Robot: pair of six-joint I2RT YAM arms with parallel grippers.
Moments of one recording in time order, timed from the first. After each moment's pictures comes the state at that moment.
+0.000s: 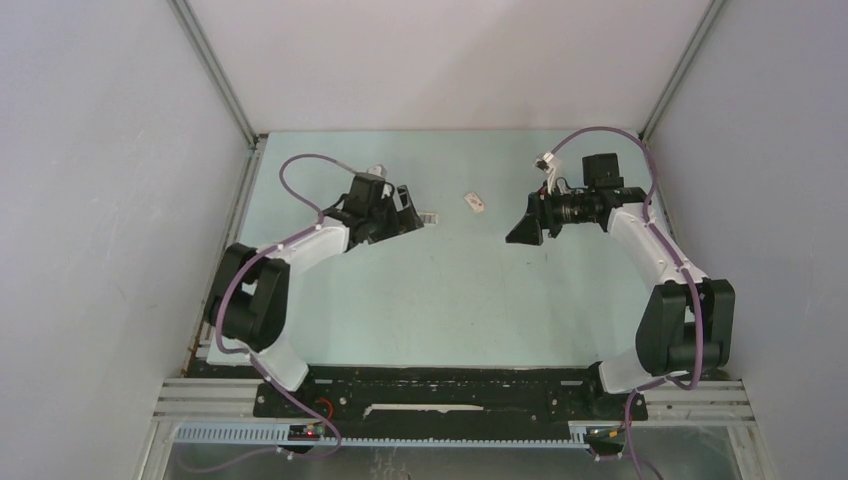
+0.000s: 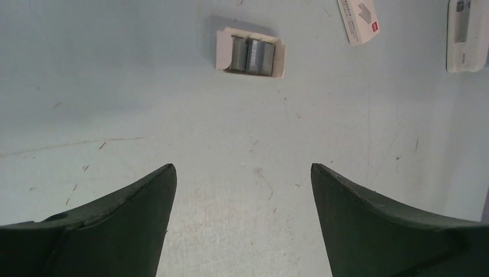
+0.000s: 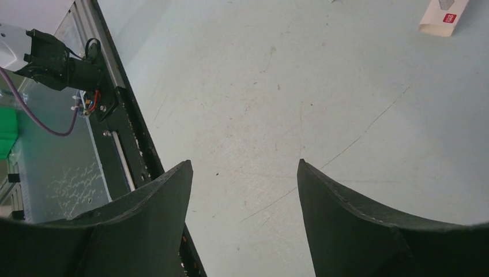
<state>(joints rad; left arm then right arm) -0.42 1.63 1.03 -0.15 0.07 -0.64 0.07 1.50 1.17 -0.63 -1.00 -0.30</state>
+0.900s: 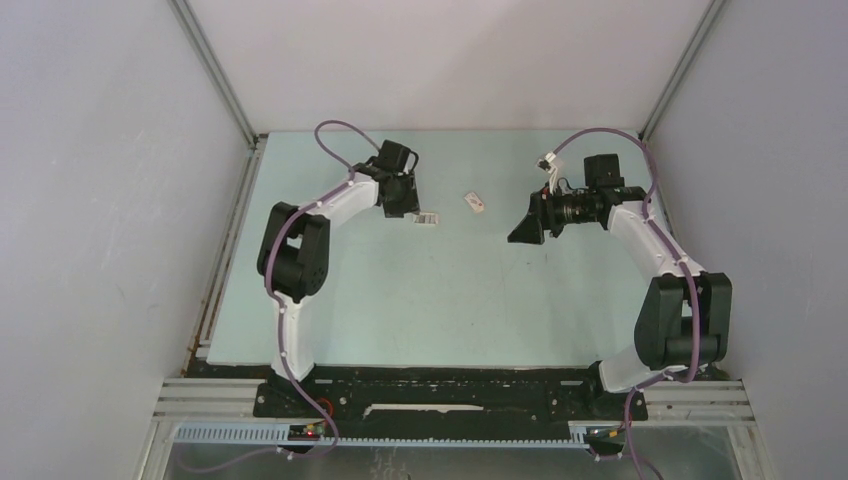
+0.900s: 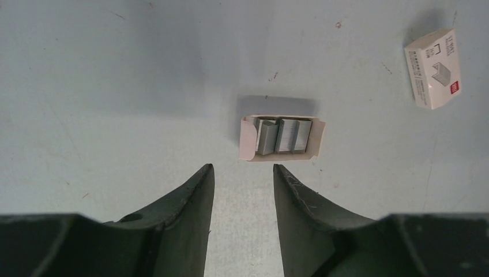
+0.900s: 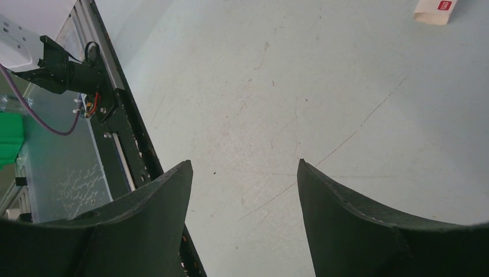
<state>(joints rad) -0.42 2.07 1.61 -0.52 -0.01 -0.52 0.05 1.53 1.17 -0.63 -1.00 -0.30</state>
